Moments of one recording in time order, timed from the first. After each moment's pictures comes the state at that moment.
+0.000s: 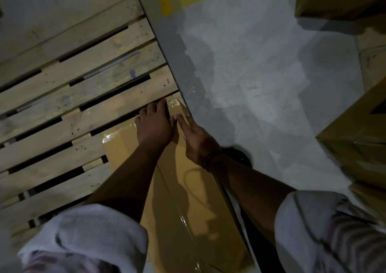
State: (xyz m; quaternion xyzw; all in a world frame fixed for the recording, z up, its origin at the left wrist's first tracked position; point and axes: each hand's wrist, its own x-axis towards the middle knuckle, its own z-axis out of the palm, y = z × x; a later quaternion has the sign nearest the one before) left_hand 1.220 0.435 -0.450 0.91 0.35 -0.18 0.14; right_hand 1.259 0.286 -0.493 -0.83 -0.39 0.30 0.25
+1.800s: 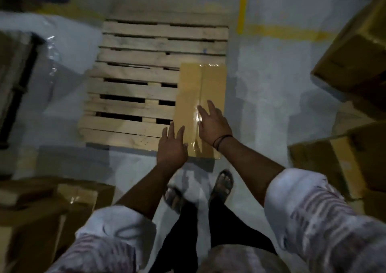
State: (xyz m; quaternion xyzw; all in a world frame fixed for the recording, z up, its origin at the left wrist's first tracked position) left_hand 0.875 0.098 -0.149 0.82 0.51 -0.14 0.20; right_hand 1.052 0.084 -0.135 -0.78 -0.55 0.29 0.06
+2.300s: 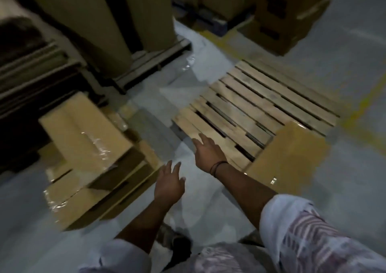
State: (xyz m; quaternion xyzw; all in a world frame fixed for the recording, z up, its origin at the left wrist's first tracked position) left_hand 0.517 -0.037 -0.063 0.60 0.77 -0.01 0.24; right_hand 0.667 0.083 -0.036 -0.51 -0.83 0.25 0.00
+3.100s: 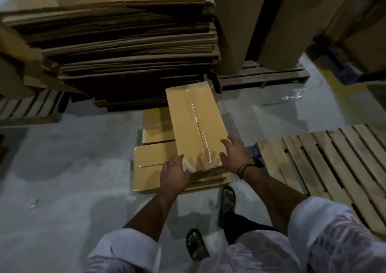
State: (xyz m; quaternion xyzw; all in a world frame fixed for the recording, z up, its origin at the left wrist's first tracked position) left_hand 0.151 -0.136 -0.049 0.30 0.90 0.18 0.26; right_hand 0.278 0.071 -0.021 -0.35 -0.91 0.22 -0.07
